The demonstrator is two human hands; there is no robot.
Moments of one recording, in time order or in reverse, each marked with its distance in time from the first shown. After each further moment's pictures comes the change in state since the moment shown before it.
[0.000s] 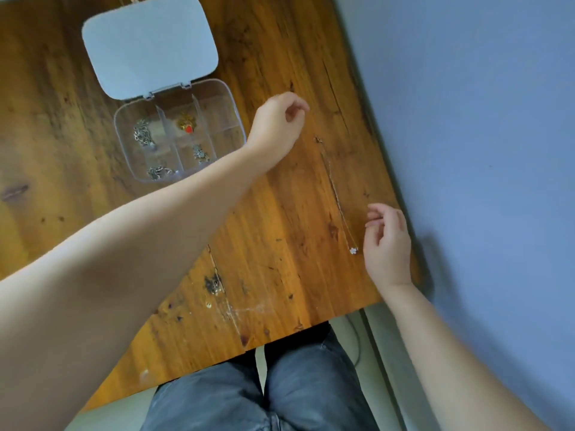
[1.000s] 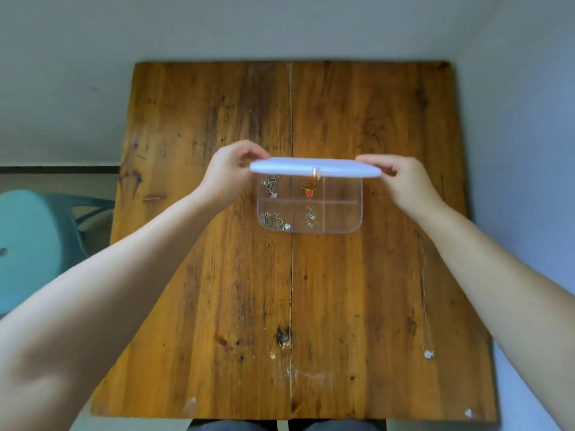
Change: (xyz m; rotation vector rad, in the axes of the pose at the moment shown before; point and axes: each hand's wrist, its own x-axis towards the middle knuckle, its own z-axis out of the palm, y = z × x) left_hand -0.042 -0.126 -0.205 -0.069 0.281 -0.179; right_hand 0.171 -0.198 0.086 0.166 -0.558 -0.405
